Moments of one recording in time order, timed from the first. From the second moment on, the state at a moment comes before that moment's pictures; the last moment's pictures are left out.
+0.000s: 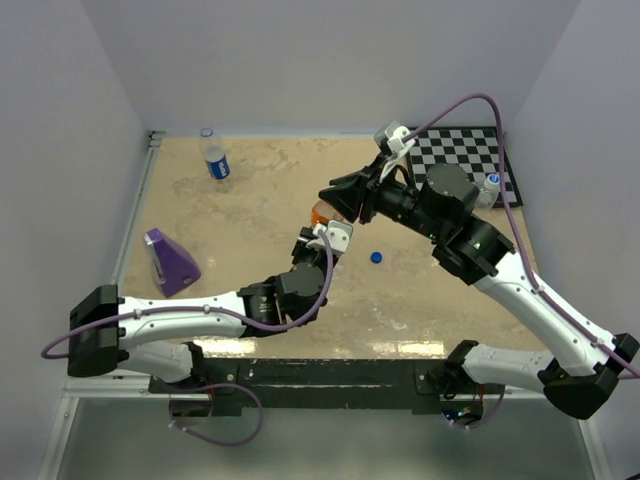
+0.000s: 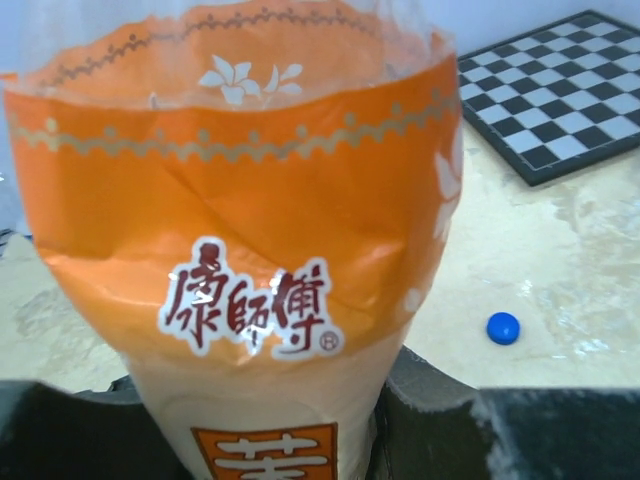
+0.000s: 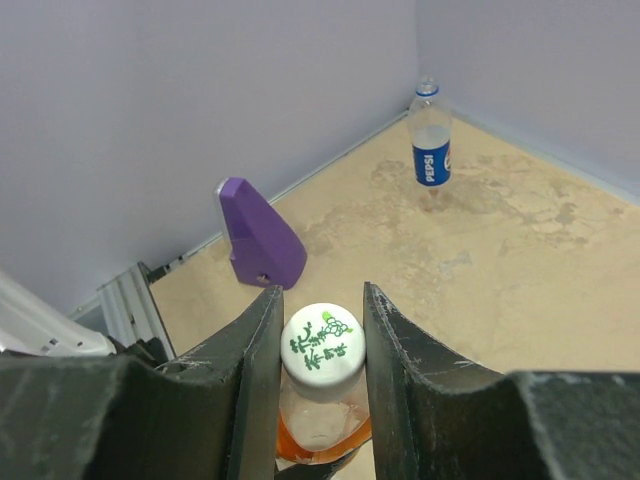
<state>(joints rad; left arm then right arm) -1.31 1.29 0.89 0.35 -1.08 0.16 0.77 1.13 1.32 -0.18 -0.21 0.25</state>
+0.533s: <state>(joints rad) -1.19 1.17 0.87 0.22 -0.78 0.06 0.72 1.08 1.33 -0.19 -0.21 0.26</state>
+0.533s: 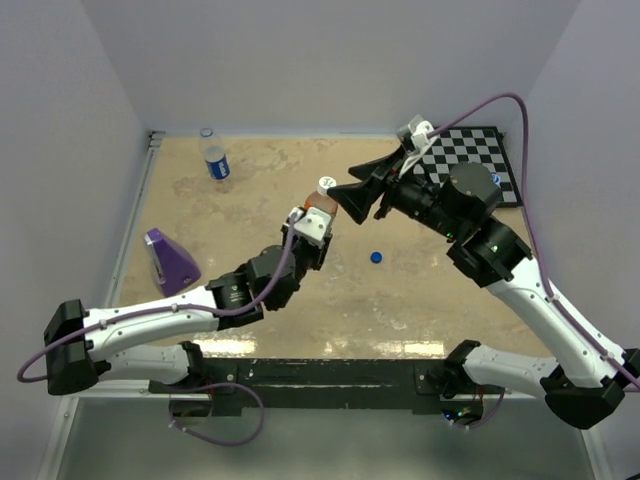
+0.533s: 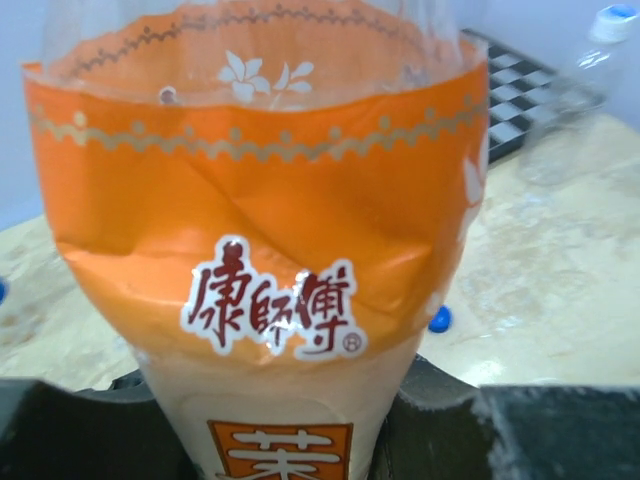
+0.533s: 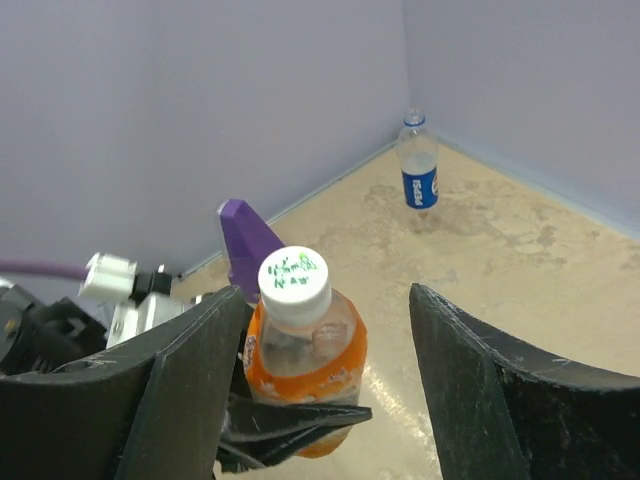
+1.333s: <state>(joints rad) -1.02 0.97 0.75 0.28 0.19 -0.01 0.65 1.05 1.29 0.06 -0.83 0.25</state>
